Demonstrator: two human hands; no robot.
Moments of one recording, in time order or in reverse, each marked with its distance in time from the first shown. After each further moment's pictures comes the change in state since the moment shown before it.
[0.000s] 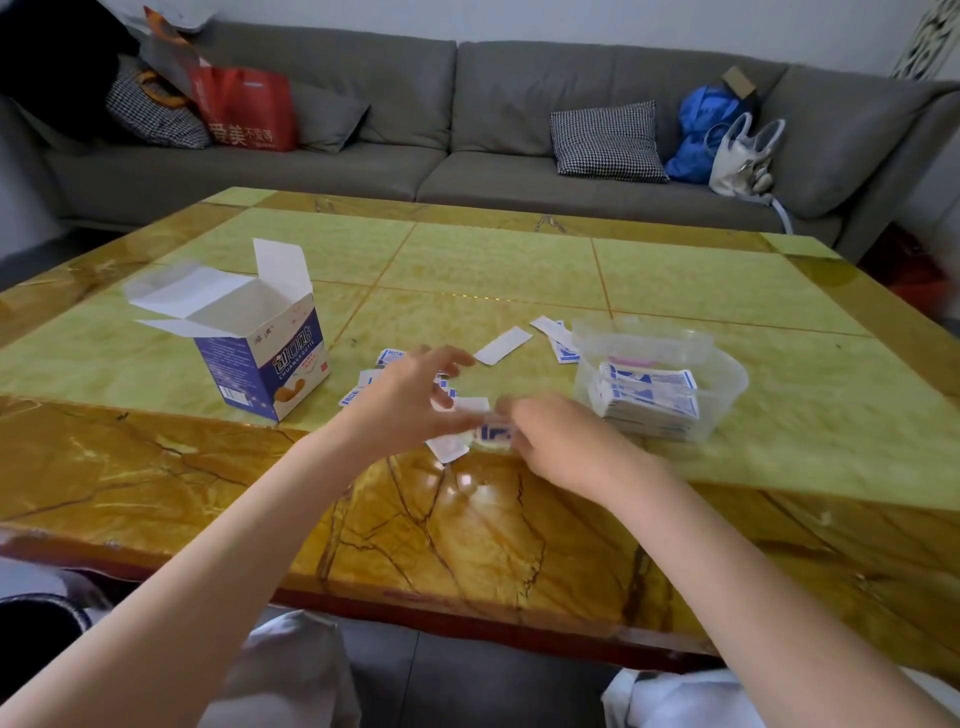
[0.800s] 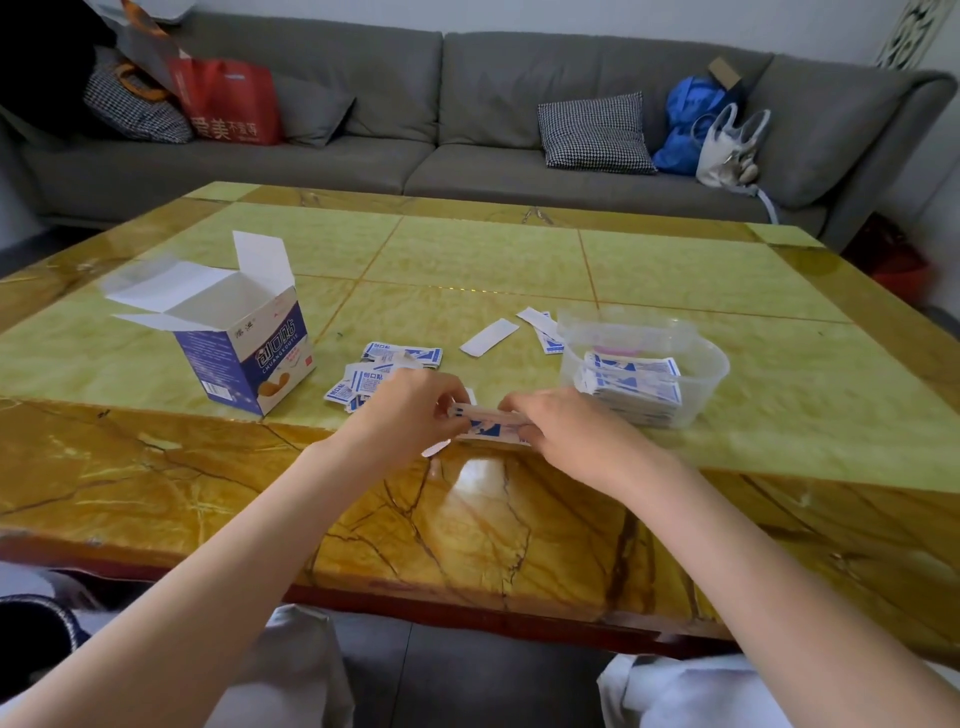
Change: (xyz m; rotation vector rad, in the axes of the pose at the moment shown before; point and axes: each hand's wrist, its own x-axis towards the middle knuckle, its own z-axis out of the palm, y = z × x) left_hand 0.001 0.003 0.021 0.238 -0.041 0.027; right_hand -0.018 0.019 -0.001 0.038 -0.001 0.008
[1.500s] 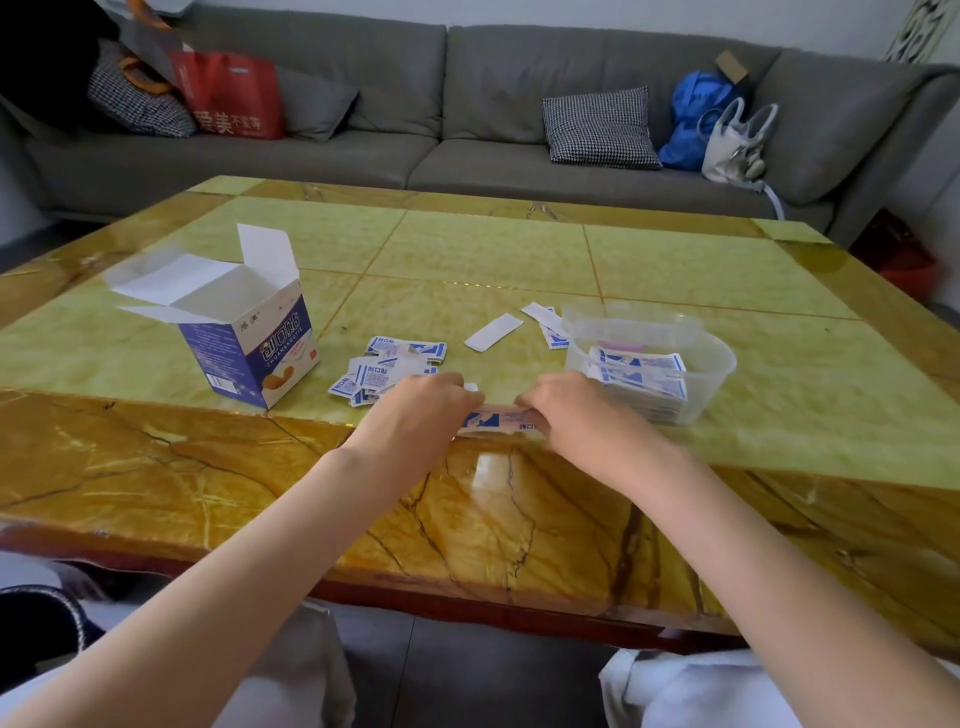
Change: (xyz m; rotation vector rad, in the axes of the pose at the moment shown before) left_hand -0.006 0.009 0.007 0.504 0.012 0.161; right_hand 0.008 0.007 0.006 -0.084 0.031 0.025
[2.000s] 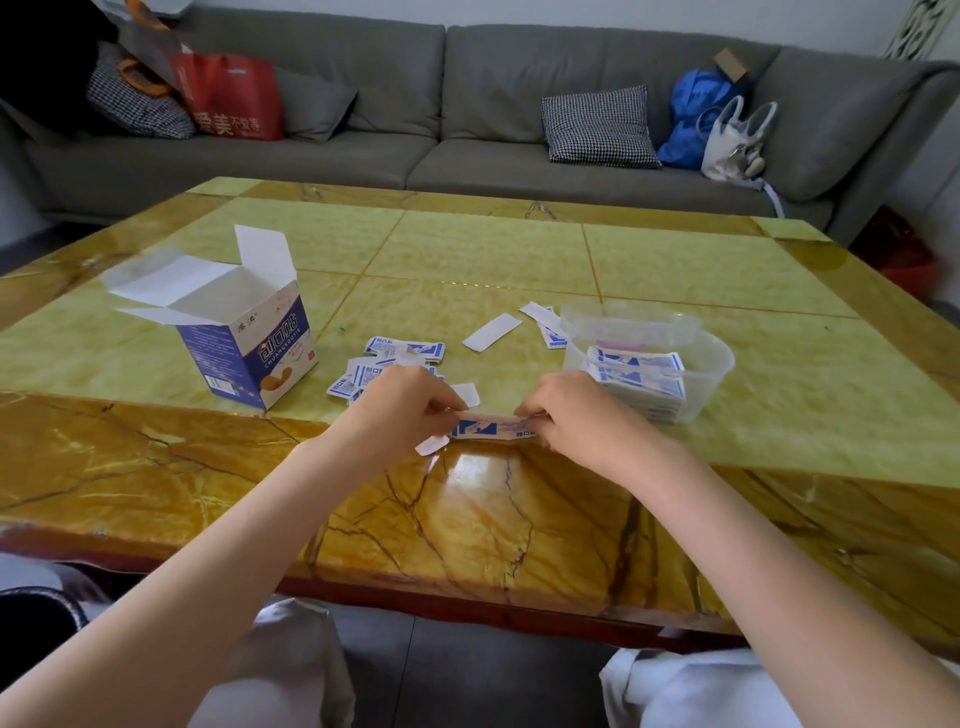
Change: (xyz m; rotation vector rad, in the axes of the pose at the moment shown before) left_hand -0.003 -0.016 -0.006 -0.484 -0.068 -0.155; right_hand -0.002 -0.005 -0.012 0.154 -0.062 0.063
